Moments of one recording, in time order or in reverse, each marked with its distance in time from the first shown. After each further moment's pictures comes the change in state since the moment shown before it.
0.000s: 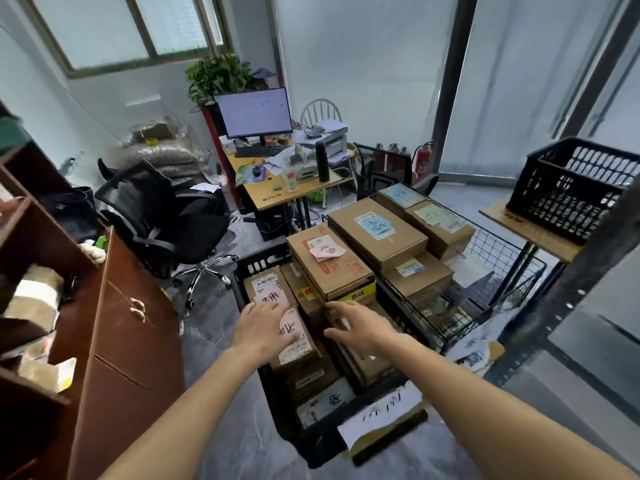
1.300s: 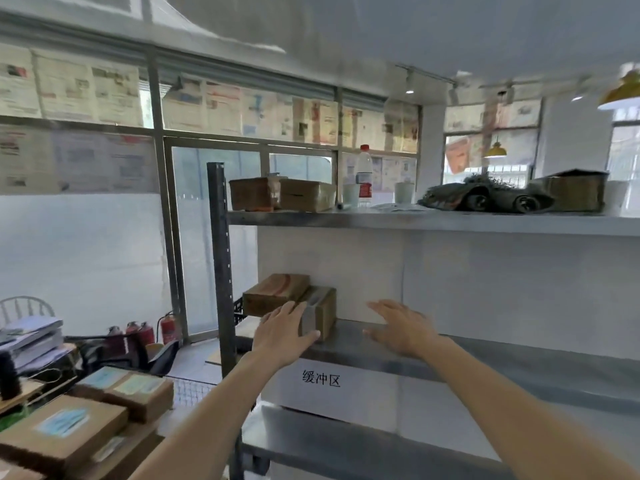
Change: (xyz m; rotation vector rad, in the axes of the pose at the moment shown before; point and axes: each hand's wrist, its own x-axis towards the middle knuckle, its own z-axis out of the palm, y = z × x) left_hand -0.219 0.558 -0.234 -0.282 0.355 0.905; right_hand -0.656 0.121 -0.306 -0.452 0.724 0.792
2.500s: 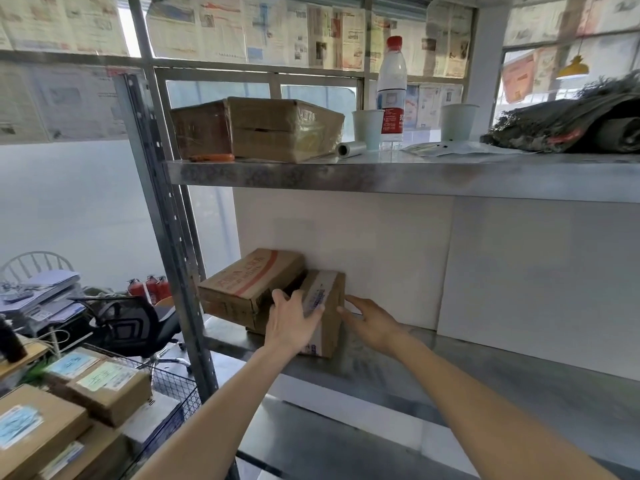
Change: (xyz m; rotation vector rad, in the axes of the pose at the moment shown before) left_hand 0.210 -0.023 0.153 -0.296 -0.037 -0.352; right_hand 0.255 0.050 0.147 0.636 -0.206 -0.008
